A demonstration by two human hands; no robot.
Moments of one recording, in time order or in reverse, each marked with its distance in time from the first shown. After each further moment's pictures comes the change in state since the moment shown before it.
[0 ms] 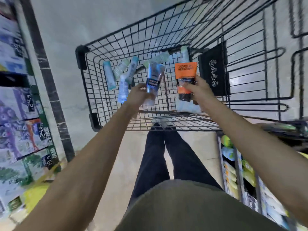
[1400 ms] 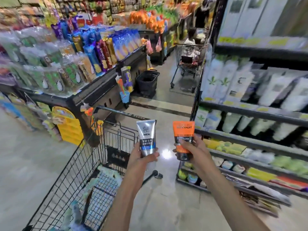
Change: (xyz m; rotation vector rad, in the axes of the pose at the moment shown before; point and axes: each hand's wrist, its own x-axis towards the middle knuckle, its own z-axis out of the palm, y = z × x) left_hand -0.419 -0.011 0.143 0.125 -0.905 0.670; right_hand -0.558 0.082 -0.008 0.824 0.928 -0.661
